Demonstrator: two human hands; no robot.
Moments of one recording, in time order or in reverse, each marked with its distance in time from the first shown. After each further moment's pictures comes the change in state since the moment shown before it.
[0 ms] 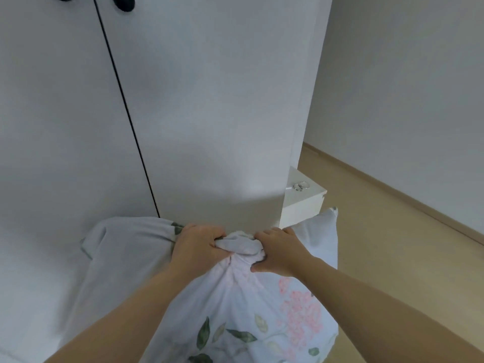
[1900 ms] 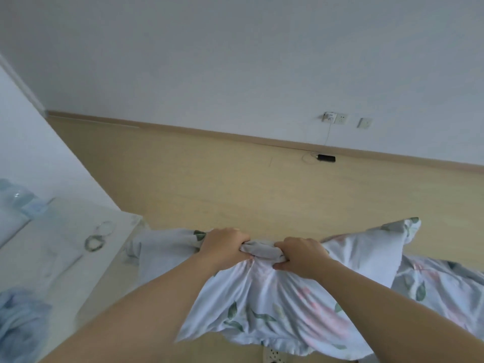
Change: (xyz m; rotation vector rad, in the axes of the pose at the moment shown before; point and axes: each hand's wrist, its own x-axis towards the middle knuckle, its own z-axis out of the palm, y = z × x) left_hand 0.381 0.315 0.509 0.010 -0.984 0.699; right_hand -0.093 0.575 0.026 0.209 -0.253 0.863
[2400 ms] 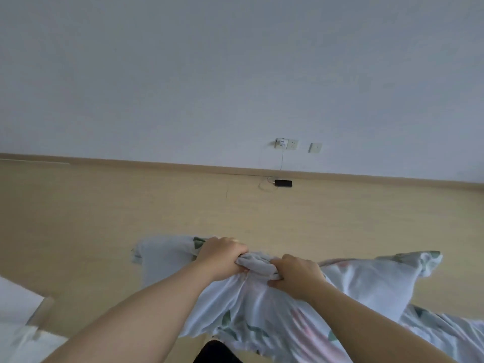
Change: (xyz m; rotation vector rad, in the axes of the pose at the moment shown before) left_hand 0.263 0.036 -0.054 0.115 -0.018 0.272; right_hand 0.093 0.180 -0.077 0.140 0.037 0.289
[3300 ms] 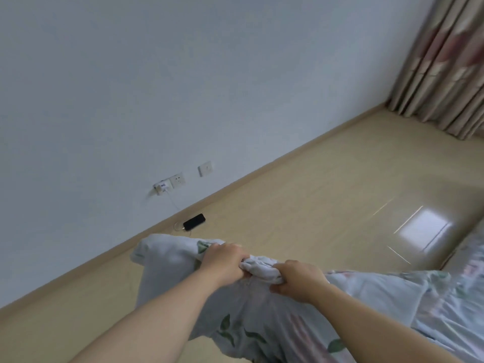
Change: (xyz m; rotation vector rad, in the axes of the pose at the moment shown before) left_hand 0.498 0.093 -0.053 0.138 -0.201 0.466; right_hand 0.189 0.340 -0.098 0.462 0.053 0.557
